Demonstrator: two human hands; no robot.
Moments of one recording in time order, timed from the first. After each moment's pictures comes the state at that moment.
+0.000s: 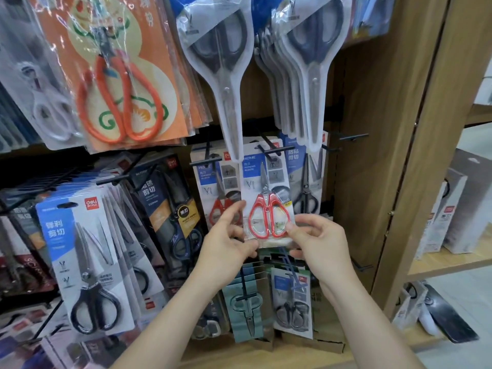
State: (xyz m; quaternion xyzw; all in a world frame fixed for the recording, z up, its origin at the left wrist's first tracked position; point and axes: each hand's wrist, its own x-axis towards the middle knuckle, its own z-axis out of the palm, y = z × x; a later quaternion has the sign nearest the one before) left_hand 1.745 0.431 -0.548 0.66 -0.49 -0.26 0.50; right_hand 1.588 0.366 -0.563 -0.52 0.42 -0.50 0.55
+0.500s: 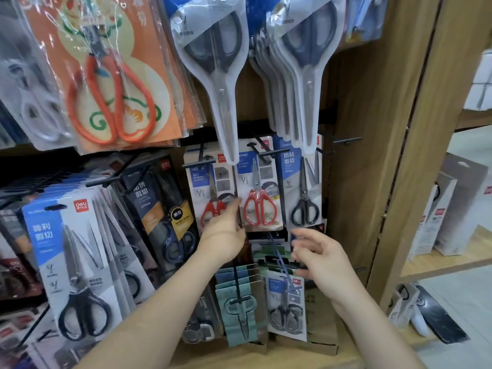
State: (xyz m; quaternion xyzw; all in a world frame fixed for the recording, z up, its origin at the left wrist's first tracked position) left_hand 1.761 0.380 -0.547 0.79 -0.55 -0.08 0.27; right_hand 1.563 0.363 -0.585 -0.59 0.43 -0.40 0.55
